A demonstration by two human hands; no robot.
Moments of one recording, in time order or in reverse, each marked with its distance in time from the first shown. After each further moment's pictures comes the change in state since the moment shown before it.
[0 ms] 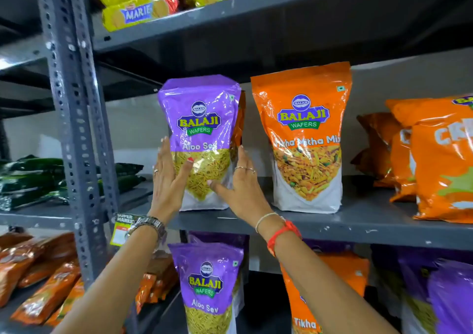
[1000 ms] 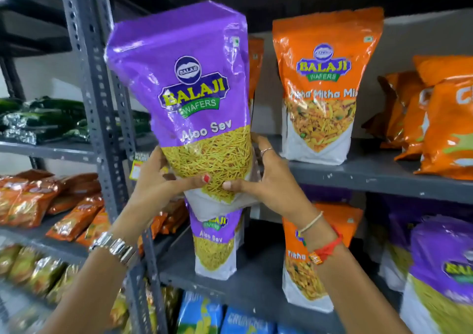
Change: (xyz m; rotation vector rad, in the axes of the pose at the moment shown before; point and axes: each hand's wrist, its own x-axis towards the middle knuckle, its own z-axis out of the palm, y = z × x) left_hand -0.124 0.039 -0.063 -0.428 -0.159 -0.315; right_hand -0.099 -0.009 -0.037 0.286 -0.192 -0.003
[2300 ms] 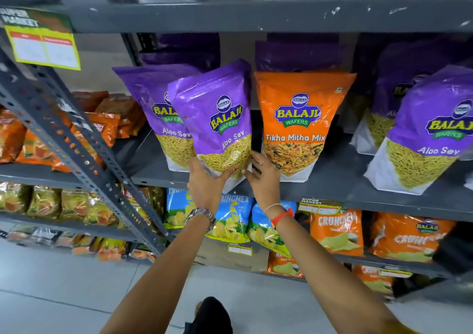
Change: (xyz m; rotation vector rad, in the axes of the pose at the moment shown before) left_hand -0.115 -0.247 0.130 0.503 0.131 -0.441; right_hand -0.175 0.228 0.085 -0.079 0.356 0.624
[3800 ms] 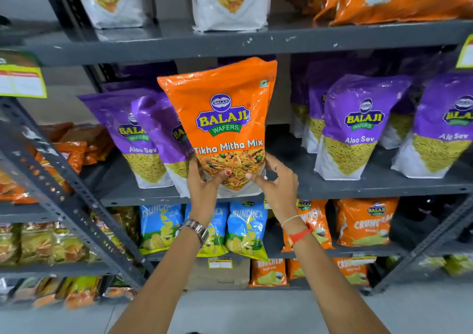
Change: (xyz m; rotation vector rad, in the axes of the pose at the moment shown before) left_hand -0.061 0.071 -0.006 -0.560 -0.287 0.141; right_hand -0.059 -0.049 -0.116 -0.042 0.227 -0.096
